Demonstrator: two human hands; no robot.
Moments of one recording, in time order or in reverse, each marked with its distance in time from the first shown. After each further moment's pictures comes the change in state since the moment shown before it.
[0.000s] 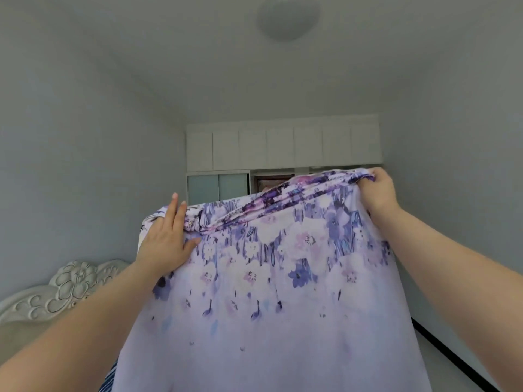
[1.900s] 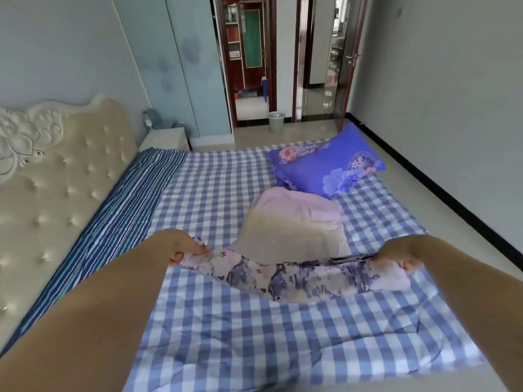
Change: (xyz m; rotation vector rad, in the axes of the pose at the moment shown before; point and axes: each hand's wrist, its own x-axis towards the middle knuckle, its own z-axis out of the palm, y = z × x) left_hand -0.183 -0.150 0.324 -0.259 -1.738 -0.730; right_hand -0.289 0.352 0.076 -0.958 -1.150 1.365
